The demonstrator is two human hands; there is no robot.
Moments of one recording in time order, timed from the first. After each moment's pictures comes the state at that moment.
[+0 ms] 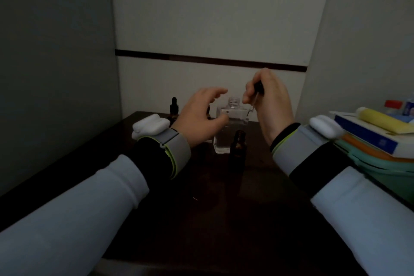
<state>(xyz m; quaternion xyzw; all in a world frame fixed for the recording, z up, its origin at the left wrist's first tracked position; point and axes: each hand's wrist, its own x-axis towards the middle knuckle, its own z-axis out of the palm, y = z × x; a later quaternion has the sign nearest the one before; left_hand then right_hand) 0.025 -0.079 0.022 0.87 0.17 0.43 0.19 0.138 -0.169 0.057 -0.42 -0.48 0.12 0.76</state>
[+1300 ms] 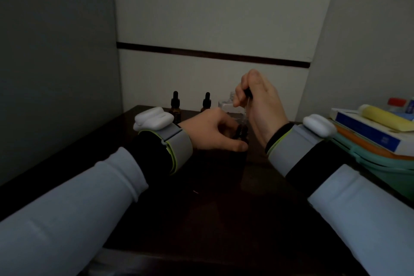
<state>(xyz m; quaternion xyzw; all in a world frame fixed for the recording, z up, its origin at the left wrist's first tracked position) 0.025 -0.093 0.024 0.94 0.12 0.18 0.26 0.127 -0.164 0.044 -0.41 -0.53 0.15 0.73</state>
